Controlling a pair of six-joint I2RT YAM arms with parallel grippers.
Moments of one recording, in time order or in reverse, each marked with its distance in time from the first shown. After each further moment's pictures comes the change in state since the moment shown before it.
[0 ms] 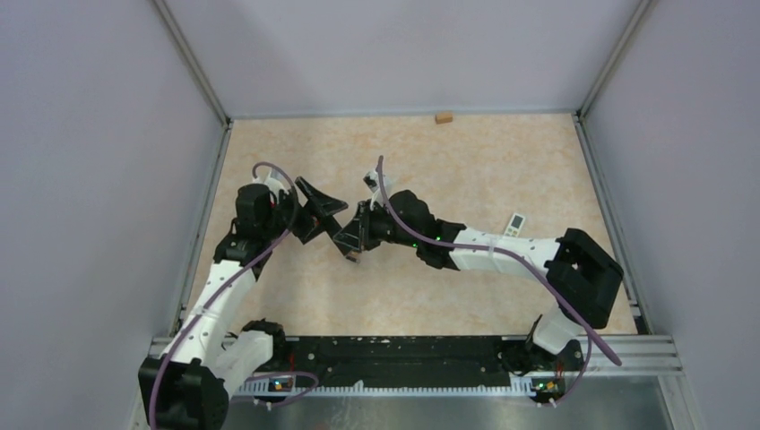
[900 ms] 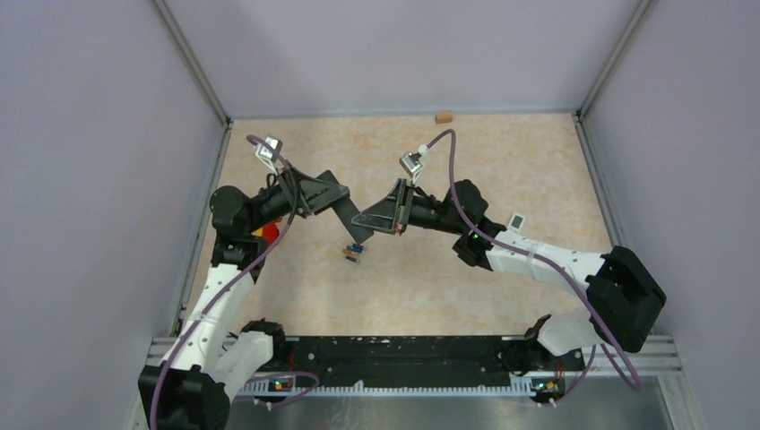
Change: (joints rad) left arm 0.013 -0.027 0.003 0.746 0.470 -0.352; right arm -0.160 -0.220 -0.177 0.410 -0.383 0.570
